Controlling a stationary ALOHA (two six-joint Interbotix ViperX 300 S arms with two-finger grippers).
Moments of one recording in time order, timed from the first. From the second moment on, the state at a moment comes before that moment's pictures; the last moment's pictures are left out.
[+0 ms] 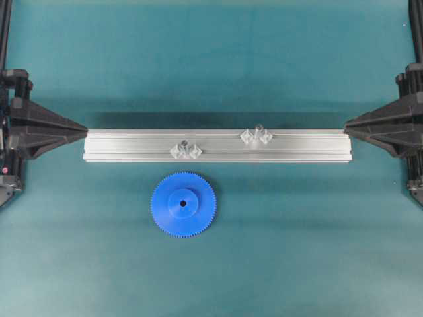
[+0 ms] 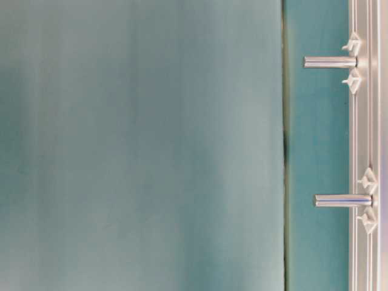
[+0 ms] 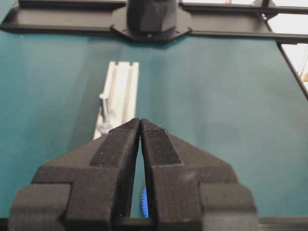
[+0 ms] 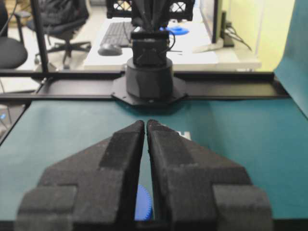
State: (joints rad) left arm 0.00 -0.96 1.17 0.00 -0.29 0.00; right arm 0.00 -0.97 1.19 0.00 -0.29 0.01
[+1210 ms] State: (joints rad) left arm -0.15 -0.26 0.77 0.02 0.13 -0.14; right arm -0.07 -0.97 1.15 0.01 0.28 0.01
